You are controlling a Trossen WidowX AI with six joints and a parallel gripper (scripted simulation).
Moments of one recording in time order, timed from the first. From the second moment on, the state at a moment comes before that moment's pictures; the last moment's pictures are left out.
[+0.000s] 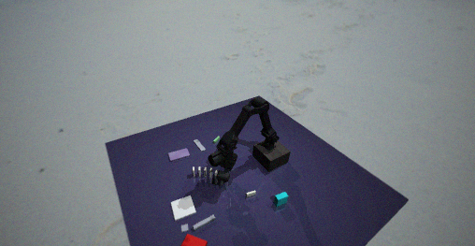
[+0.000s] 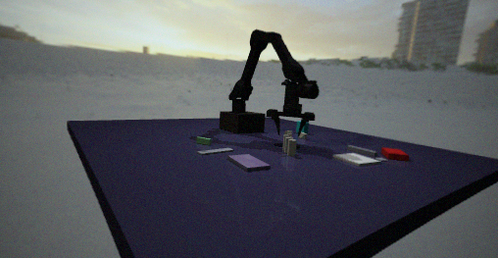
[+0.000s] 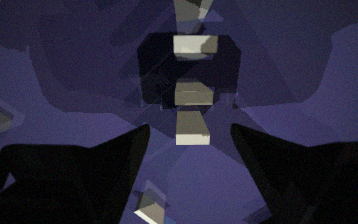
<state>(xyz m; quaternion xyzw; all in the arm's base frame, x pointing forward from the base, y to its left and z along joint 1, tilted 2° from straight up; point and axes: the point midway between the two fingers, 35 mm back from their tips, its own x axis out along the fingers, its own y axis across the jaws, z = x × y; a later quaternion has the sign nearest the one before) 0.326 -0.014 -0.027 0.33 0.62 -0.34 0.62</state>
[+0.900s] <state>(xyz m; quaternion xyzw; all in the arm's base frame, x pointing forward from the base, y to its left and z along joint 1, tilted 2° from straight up) 0.329 0.086 0.056 0.21 0.67 -0.21 0.68</state>
